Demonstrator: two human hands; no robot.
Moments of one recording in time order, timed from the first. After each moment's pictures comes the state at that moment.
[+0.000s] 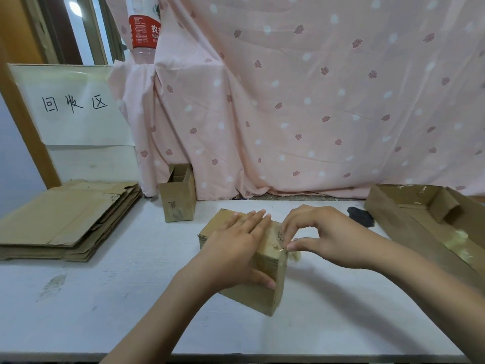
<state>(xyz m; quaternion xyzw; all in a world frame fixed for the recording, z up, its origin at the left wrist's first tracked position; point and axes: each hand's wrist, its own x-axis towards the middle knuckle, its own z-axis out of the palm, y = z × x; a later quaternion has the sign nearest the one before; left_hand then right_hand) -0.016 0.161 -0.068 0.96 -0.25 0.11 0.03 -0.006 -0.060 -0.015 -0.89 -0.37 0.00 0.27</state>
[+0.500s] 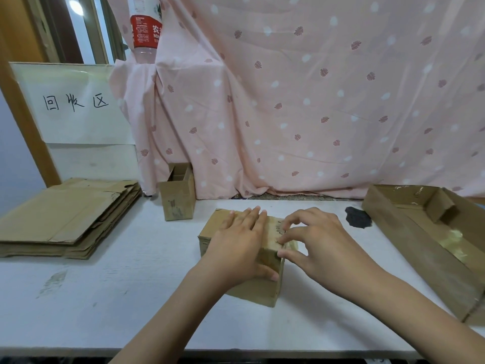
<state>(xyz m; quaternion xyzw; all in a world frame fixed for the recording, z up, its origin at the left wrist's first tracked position) -0.019 0.147 -0.066 0.98 -0.19 0.10 0.03 -0.041 -0.041 -0.033 -0.94 -0.28 -0.16 0.13</state>
